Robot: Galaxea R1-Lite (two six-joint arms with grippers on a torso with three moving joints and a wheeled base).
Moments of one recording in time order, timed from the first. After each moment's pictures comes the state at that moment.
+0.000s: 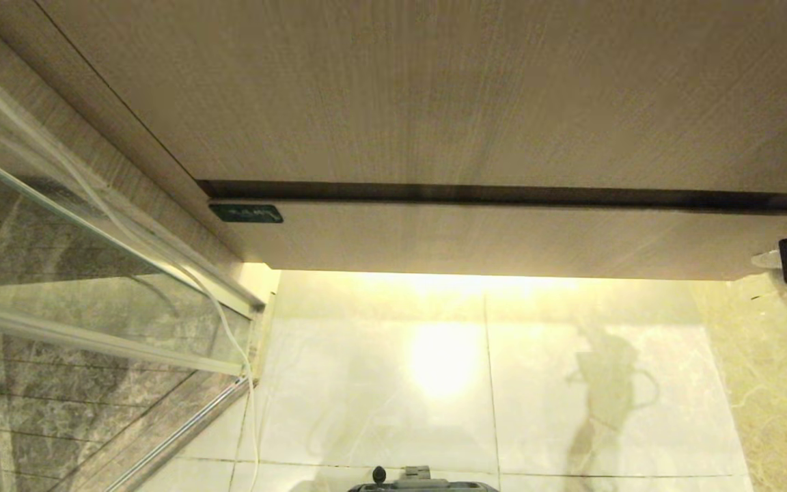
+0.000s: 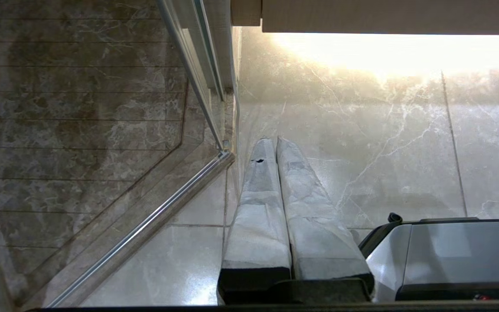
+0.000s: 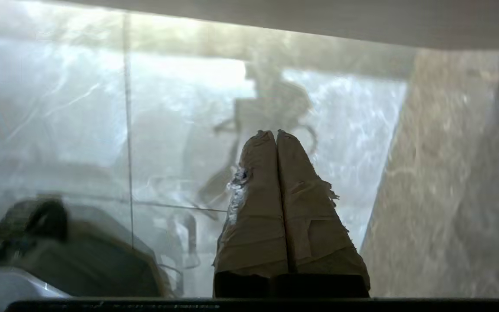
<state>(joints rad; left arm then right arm) 0.00 0.00 0.00 0.00 0.00 0.00 -0.44 1.64 -1.17 0.10 0.38 -0.35</state>
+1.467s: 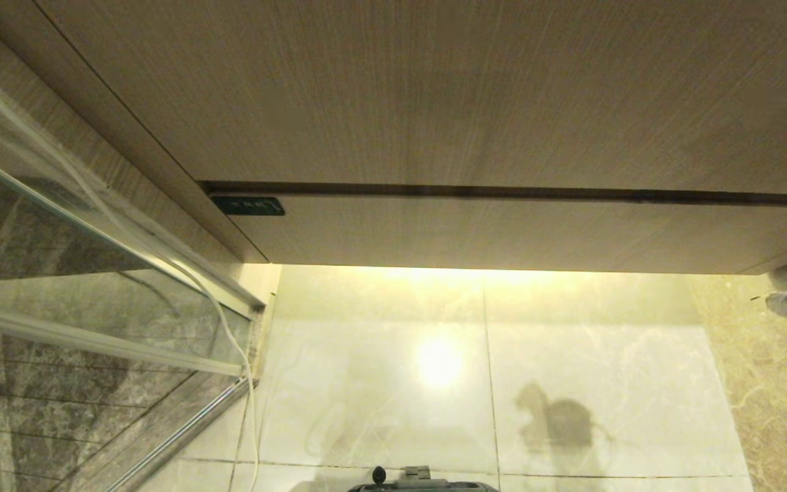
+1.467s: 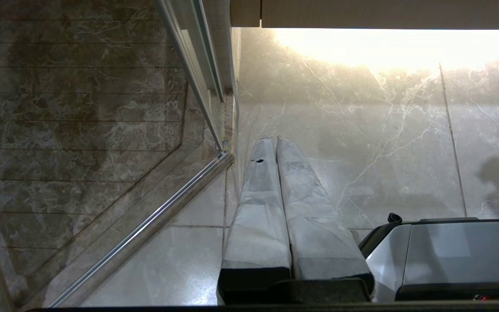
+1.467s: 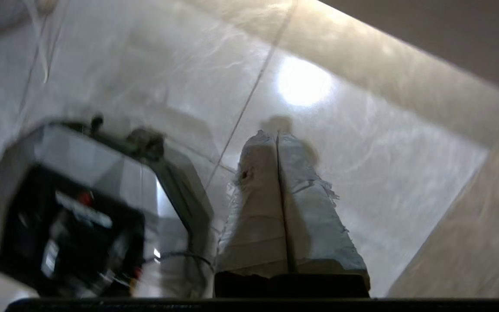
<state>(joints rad) 0.00 0.00 0.00 0.00 0.00 0.00 -0.08 1.06 -0.94 0.38 0.40 -0.42</state>
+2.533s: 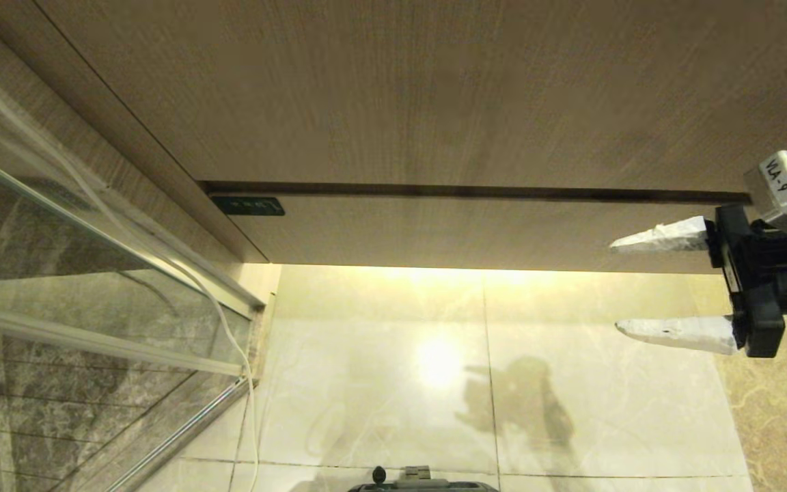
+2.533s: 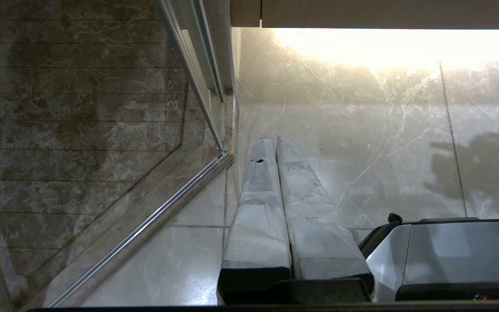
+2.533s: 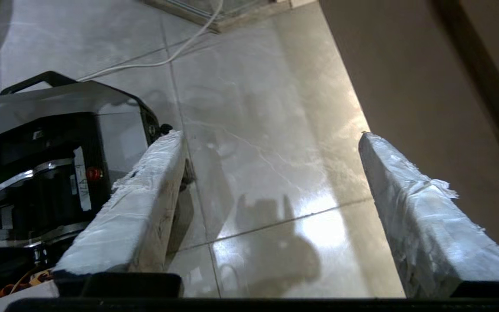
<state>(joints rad) 0.00 0.00 0.00 0.00 0.00 0.00 0.17 1.37 -1.07 0.25 0.79 -0.93</state>
